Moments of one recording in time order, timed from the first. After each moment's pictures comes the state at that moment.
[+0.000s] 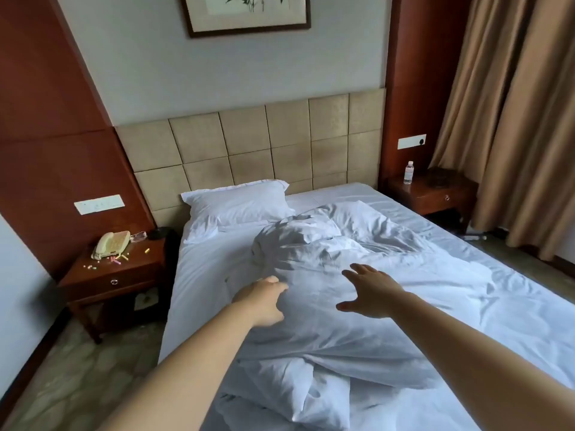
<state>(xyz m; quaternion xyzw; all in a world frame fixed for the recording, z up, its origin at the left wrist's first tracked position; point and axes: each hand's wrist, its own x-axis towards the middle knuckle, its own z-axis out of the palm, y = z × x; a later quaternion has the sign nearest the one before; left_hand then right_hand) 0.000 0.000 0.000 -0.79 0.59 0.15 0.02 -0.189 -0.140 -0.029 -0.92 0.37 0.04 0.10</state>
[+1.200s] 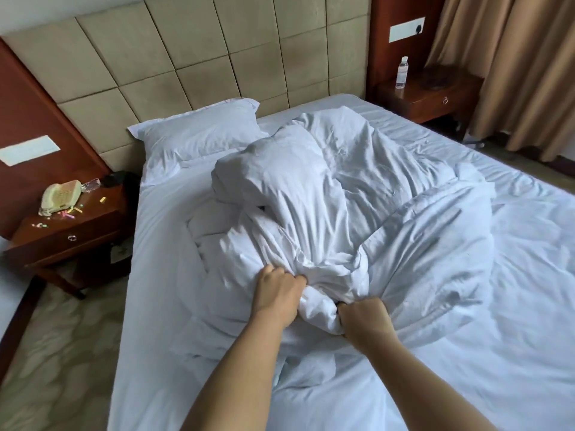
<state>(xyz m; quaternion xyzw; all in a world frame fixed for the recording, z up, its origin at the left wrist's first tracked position) -0.057 -0.075 -0.212 -0.73 0.66 -0.06 0.17 -0.211 -0.119 -0.283 -0.92 0.39 -0.05 0.04</state>
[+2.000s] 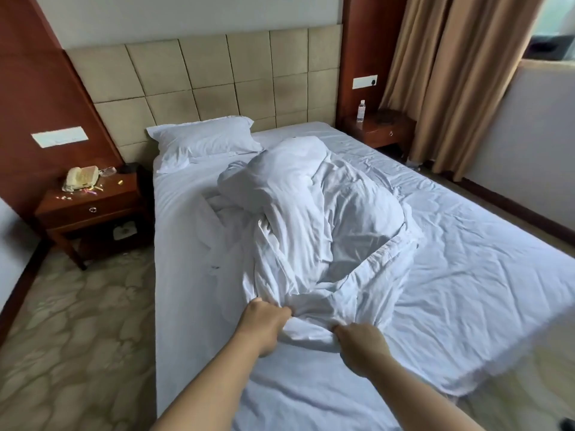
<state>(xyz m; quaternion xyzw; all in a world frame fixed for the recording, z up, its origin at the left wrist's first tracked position) -0.202 0.305 -0.137 -0.70 0.70 0.05 0.12 -0.391 0.241 -0.190 -0.89 0.43 0.12 0.08</state>
